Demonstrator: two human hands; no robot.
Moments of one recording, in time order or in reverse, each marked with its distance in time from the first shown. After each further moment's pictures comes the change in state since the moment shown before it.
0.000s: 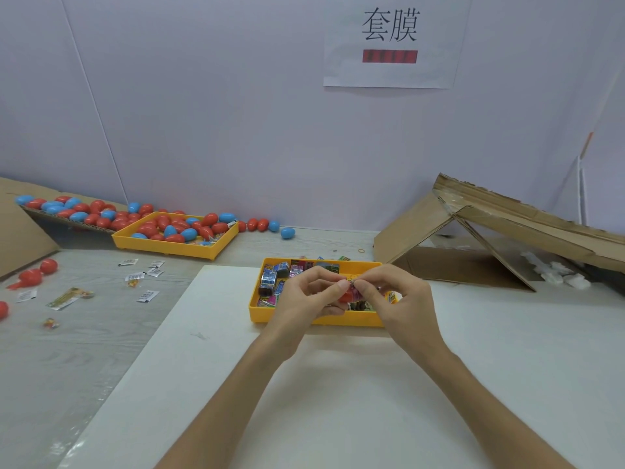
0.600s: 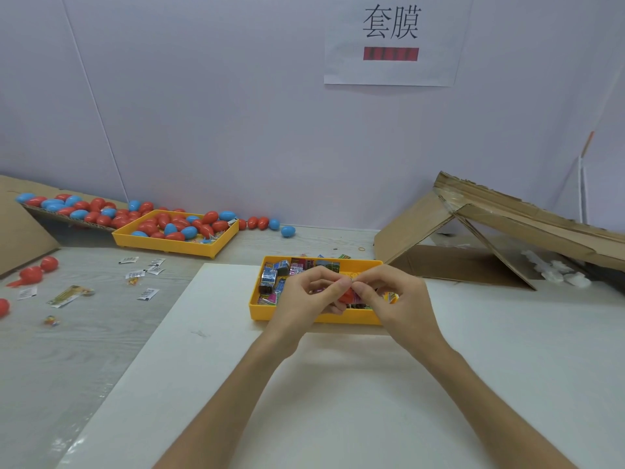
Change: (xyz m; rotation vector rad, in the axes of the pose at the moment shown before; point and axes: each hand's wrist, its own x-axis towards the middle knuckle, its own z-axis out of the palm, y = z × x) left_hand 0.000 -0.002 0.002 0.066 0.013 0.051; right_hand 0.000 0.000 -0.001 0.002 -0.075 0.038
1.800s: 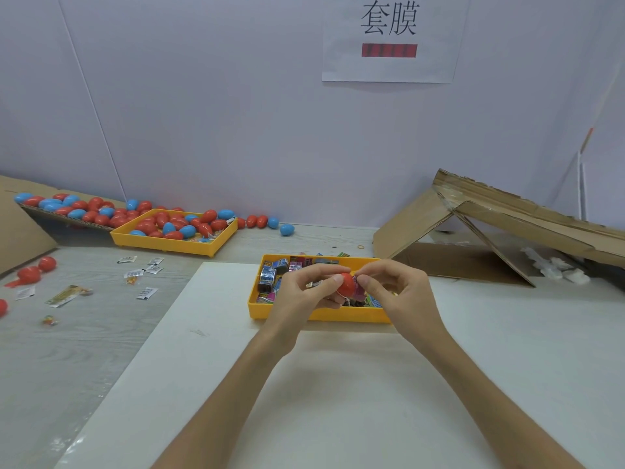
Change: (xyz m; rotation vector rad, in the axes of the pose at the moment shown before) left_hand 0.001 0.001 -0.002 0.001 0.014 0.018; right_hand 0.004 -0.004 -0.005 0.138 -0.010 0.148
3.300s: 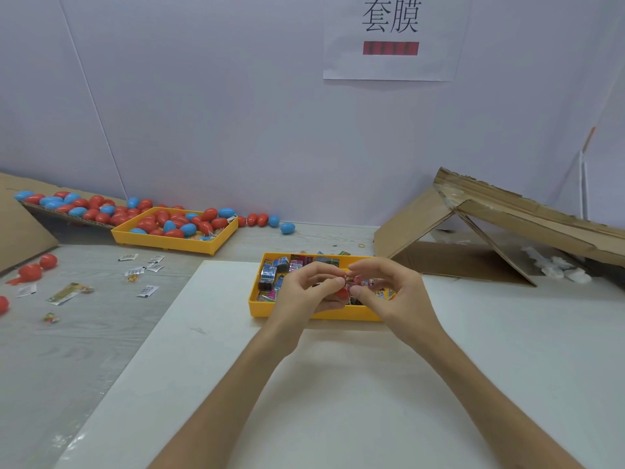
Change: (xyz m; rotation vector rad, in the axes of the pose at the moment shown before) left_hand -0.002 0.000 0.002 -0.103 0.025 -0.075; right_hand -0.002 -0.004 0.003 -0.021 -0.068 -0.028
